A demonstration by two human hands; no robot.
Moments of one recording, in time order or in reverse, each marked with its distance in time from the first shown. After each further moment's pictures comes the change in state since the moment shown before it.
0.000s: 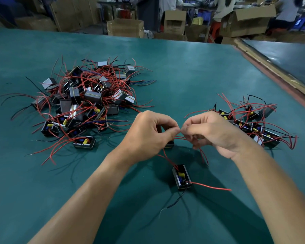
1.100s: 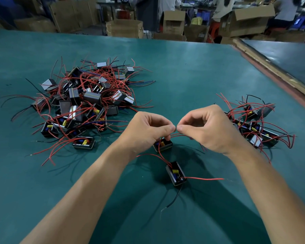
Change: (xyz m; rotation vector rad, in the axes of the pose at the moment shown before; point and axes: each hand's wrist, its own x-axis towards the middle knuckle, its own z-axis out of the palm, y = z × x) left_hand 0.003 -0.001 -0.004 -0.413 -0.068 -0.288; right_hand 0.000 0.005 0.002 -0.308 0.197 -0.422
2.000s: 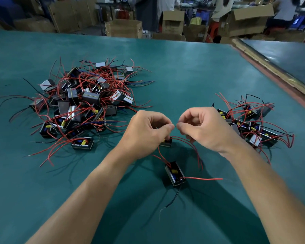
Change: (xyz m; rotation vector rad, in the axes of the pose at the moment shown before) left_hand 0.002 -0.006 0.004 0.267 0.119 0.176; right_hand 0.004 0.002 0.005 0.069 -0.005 0.192
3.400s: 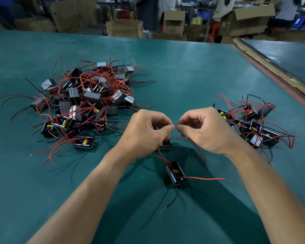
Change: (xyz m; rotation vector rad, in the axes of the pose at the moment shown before) left_hand -0.002 0.003 -0.004 0.084 0.001 0.027; right_hand 0.001 0.009 -0.002 -0.134 -0.010 -0.155
